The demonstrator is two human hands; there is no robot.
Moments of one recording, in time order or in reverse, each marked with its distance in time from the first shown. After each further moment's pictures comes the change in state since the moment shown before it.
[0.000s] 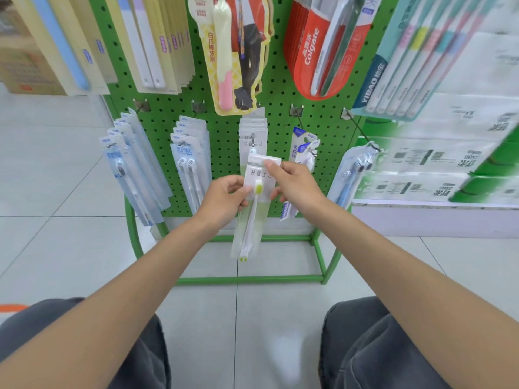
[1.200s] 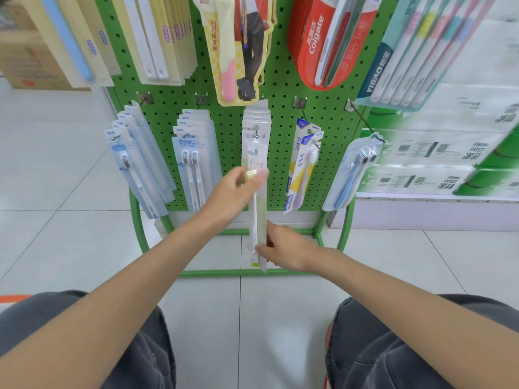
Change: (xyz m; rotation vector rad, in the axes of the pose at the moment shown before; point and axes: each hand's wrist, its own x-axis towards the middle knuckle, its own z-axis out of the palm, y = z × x) left_hand -0.022 0.012 -0.001 0.148 -0.069 0.041; right_hand -0.063 0.061 0.025 -0.597 -0.526 -0.082
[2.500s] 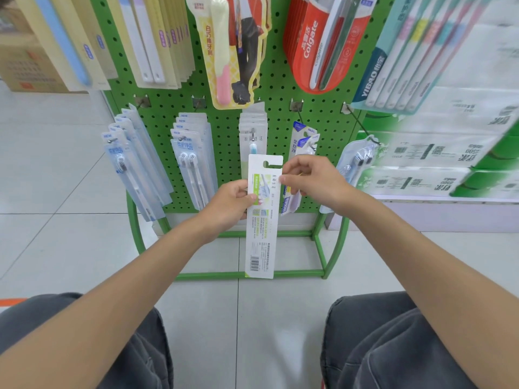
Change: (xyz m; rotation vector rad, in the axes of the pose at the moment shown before) left_hand 0.000 -0.003 0.003 -0.137 -0.156 -0.109; right_hand 0.004 -0.004 -0.104 0.472 0.377 0.004
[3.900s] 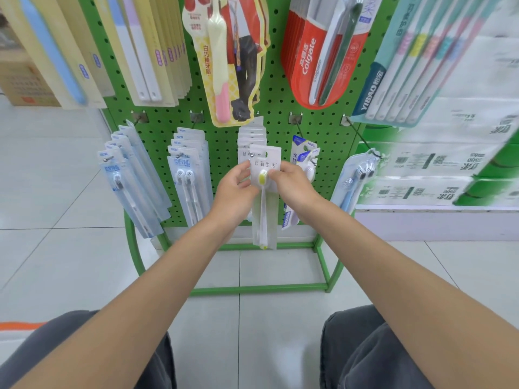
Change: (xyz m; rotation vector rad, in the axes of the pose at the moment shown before) left_hand 0.024 0.030 0.008 -0.156 0.238 0.091; right_hand 0.034 -0.021 0.042 0.153 0.154 0.155
